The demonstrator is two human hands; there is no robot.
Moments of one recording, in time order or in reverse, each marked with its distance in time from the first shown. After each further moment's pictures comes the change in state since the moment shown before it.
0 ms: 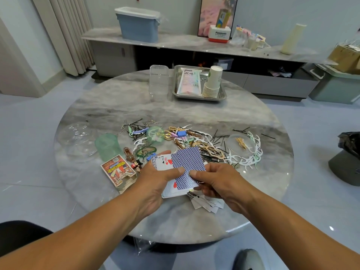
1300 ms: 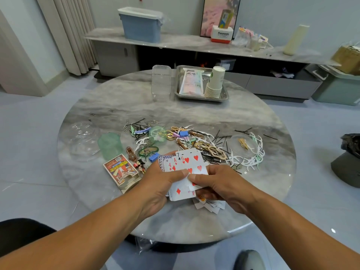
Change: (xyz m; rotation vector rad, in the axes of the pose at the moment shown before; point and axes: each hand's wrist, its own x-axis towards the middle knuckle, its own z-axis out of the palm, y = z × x) left_hand -0.008 0.002 0.003 0.118 -0.093 -0.023; right_hand 0.004 0.002 -0.001 -0.058 -0.077 0.005
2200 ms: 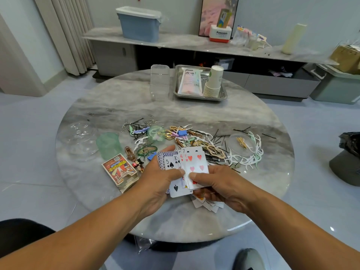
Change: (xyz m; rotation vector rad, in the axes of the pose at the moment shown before) left_hand 0.000 -0.001 0.001 0.006 0.028 0.063; right_hand -0.002 0.001 0.000 0.056 0.003 0.045
